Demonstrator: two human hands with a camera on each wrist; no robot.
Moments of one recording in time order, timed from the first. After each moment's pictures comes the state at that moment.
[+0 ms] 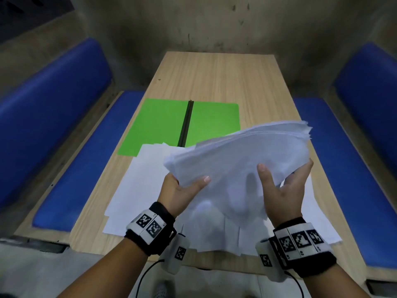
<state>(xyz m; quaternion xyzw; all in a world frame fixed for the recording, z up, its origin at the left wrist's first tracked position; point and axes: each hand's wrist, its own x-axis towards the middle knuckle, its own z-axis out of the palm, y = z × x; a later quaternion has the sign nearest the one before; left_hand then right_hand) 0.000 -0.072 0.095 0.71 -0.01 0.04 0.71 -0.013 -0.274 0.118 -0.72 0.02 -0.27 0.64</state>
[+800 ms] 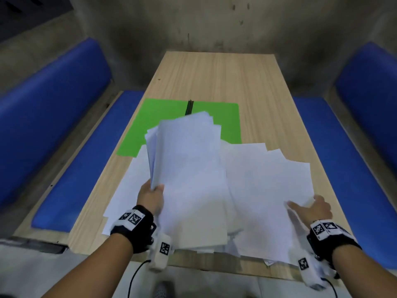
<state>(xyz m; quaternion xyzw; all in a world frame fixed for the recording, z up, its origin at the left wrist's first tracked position) 0.021 -0.015 0.042 0.81 0.27 0.00 0.52 0.007 -0.404 0.007 -0.86 0.38 0.09 0.32</state>
